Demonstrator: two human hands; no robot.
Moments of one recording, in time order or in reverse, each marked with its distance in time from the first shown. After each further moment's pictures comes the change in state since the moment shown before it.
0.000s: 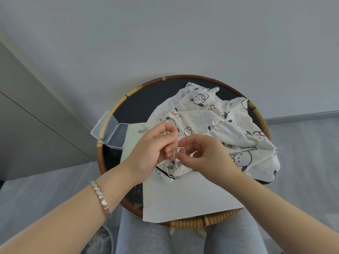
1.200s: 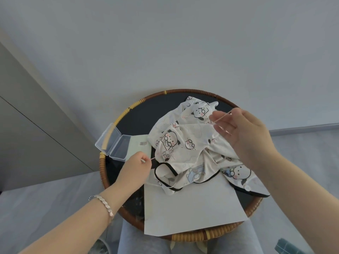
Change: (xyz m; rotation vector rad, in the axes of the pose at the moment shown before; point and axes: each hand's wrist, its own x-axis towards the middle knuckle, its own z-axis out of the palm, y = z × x) left_hand 0.012 -0.044 -0.041 0.819 0.429 -0.301; right_hand 0.026 -0.033 -0.061 0.632 0.428 0.122
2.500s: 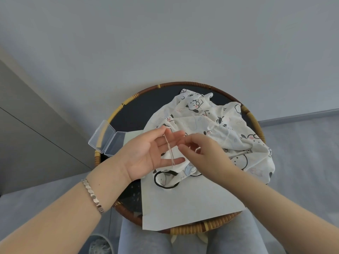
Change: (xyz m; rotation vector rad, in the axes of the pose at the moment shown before) left_hand -0.021 0.064 -0.025 -1.105 -0.646 -0.083; right_hand -0.028 0.053 0.012 -0.874 -0.378 -0.221
